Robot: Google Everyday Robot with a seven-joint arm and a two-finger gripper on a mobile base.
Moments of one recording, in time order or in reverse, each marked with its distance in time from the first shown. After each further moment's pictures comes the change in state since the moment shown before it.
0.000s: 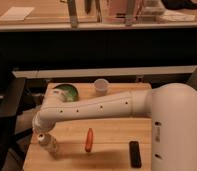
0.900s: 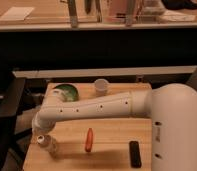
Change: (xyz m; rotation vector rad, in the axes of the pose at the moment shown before) arm -0.007 -0.002 0.000 0.005 -0.028 -0.031
